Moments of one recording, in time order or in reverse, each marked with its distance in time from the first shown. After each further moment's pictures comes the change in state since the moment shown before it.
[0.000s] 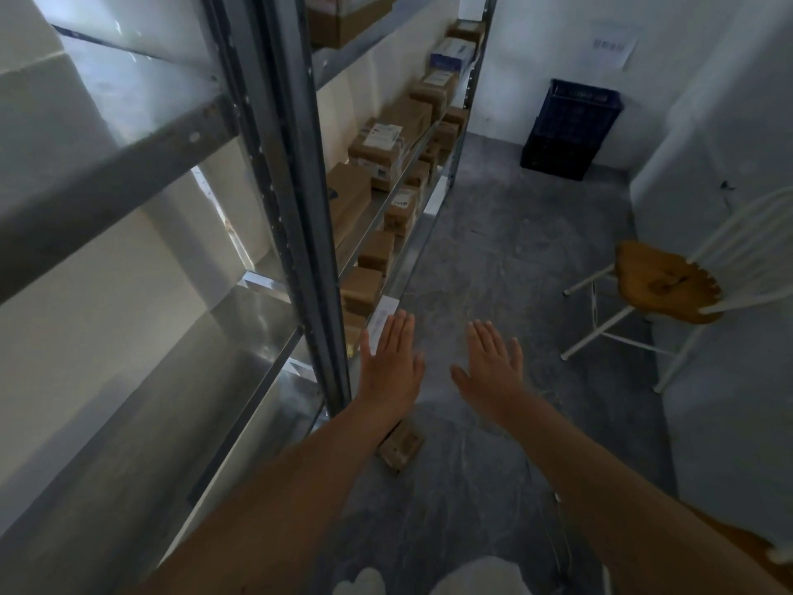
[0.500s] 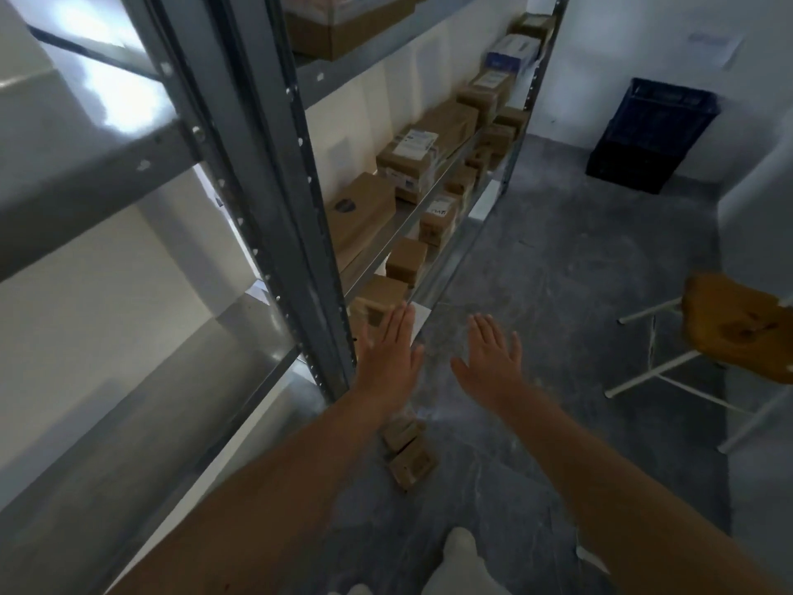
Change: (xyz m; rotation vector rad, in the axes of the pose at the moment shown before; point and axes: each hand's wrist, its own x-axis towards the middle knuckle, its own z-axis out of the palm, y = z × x) left_hand 0.078 0.009 -0.005 0.009 0.077 -0.121; right_hand 0.106 0.020 -0.013 0.048 -0.093 -0.149
